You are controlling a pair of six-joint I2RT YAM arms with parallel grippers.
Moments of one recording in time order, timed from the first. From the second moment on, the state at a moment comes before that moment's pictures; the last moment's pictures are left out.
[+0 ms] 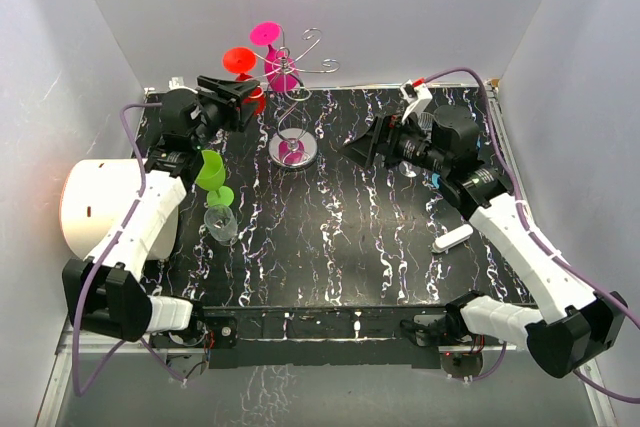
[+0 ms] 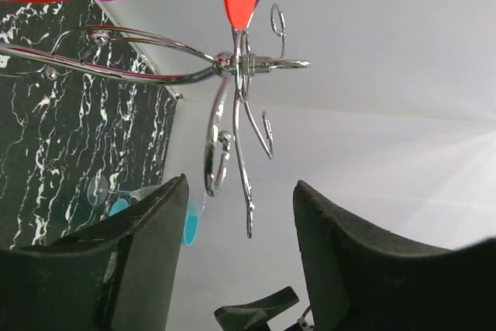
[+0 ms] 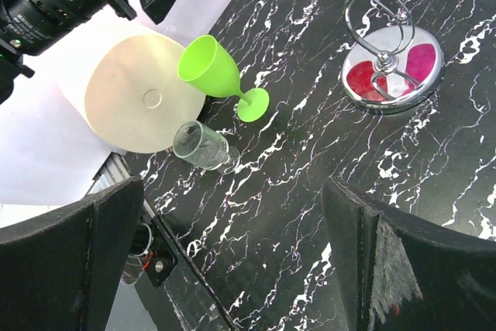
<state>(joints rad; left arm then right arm) -0.22 1.33 1.15 0.03 0.19 -1.47 0.43 1.12 1.14 -0.21 -0.46 0.50</state>
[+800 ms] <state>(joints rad) 0.16 1.47 1.30 -0.01 0.73 -1.16 0.43 1.01 1.14 -0.31 -0.38 0.39</state>
